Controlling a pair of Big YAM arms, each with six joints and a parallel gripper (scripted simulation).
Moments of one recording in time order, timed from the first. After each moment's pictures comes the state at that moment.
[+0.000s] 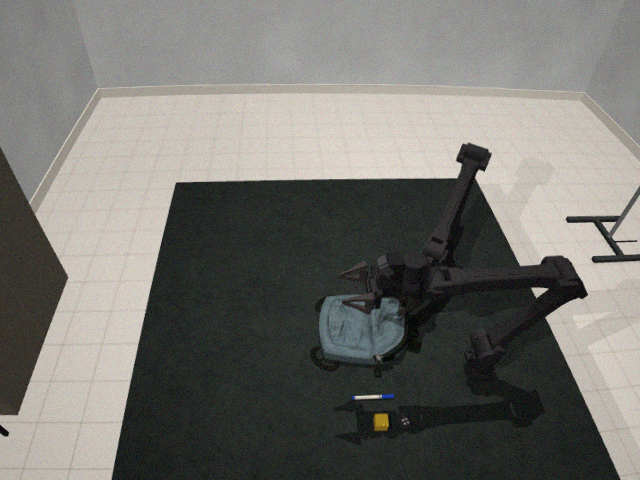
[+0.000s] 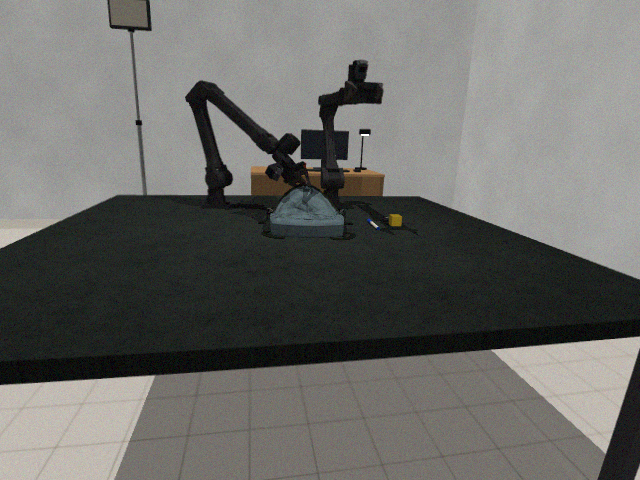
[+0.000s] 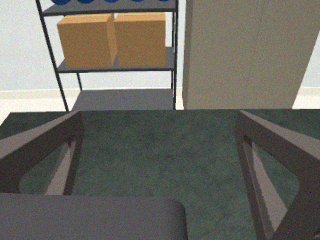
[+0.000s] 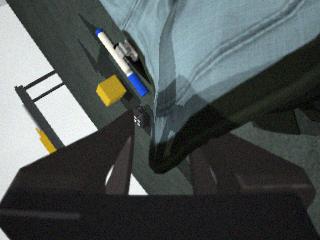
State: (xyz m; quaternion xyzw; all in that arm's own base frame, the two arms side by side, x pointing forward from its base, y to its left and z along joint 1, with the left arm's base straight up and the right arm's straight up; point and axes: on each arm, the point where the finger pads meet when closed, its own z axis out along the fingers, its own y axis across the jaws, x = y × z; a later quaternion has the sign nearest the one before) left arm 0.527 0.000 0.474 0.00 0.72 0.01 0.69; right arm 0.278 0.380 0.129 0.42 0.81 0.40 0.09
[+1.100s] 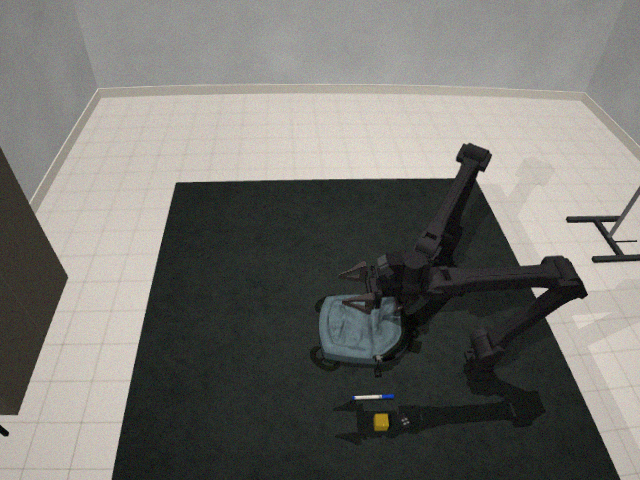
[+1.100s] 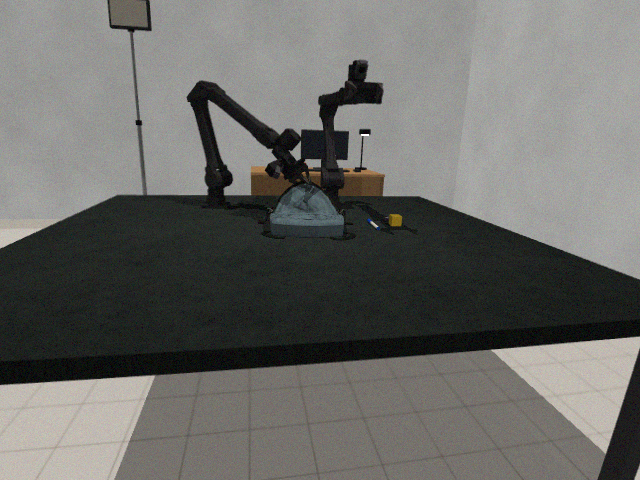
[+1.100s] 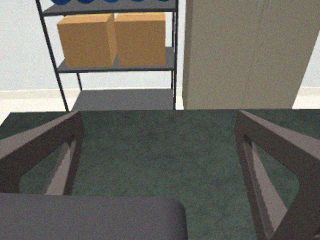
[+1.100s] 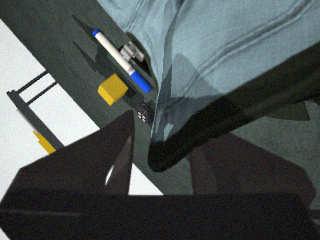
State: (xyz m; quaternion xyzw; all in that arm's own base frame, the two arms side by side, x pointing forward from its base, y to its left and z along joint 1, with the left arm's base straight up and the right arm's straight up) left arm 0.527 0.000 0.474 0.00 0.72 0.01 0.69; right arm 0.293 0.379 0.141 0.44 0.81 0.38 0.04
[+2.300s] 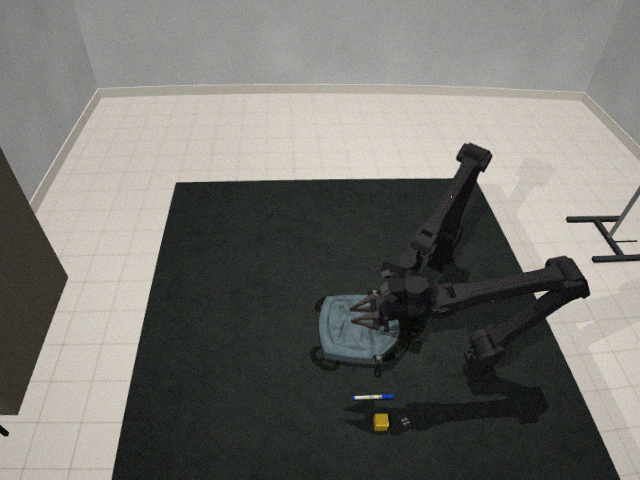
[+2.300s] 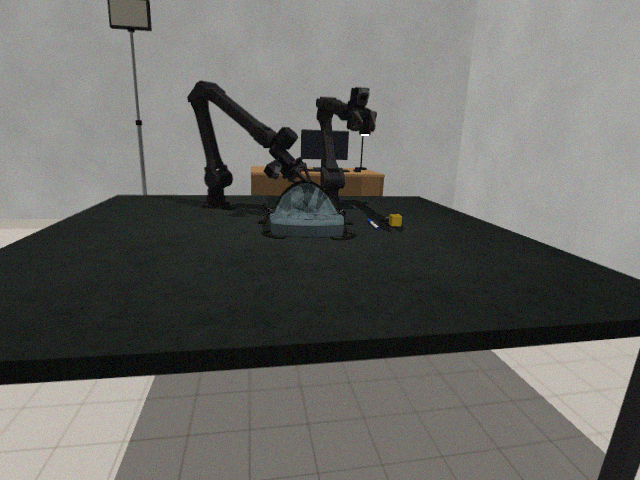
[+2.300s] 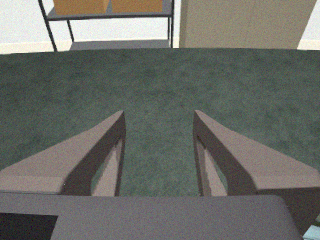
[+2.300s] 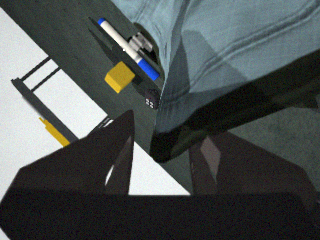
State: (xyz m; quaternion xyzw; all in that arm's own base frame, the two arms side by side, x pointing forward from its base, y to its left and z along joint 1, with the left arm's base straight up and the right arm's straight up) left arm 0.493 0.013 0.373 0.01 0.77 0.00 0.63; right arm 0.301 0.377 0.149 0.44 0.80 0.40 0.00
